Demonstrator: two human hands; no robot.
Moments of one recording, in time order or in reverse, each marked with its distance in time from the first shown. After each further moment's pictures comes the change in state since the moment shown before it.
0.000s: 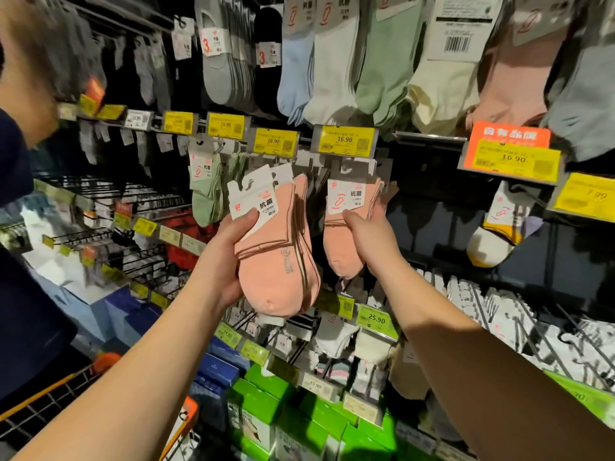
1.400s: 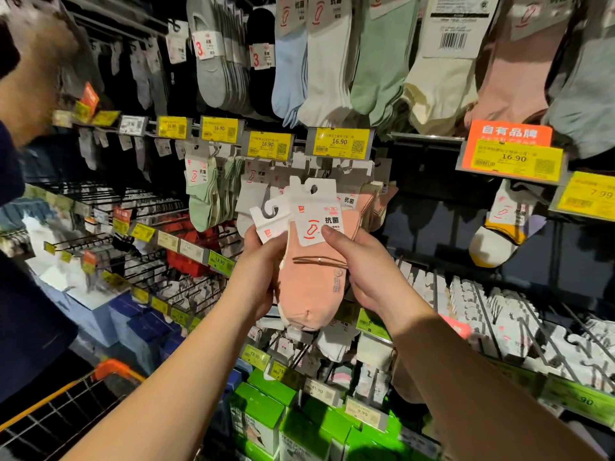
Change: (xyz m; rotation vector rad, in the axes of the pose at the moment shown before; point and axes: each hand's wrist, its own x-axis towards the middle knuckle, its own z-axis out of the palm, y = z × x) left_hand -0.004 -0.033 0.039 0.324 0.143 0.060; right_hand -0.063 -0.017 0.001 0.513 -0.317 0.101
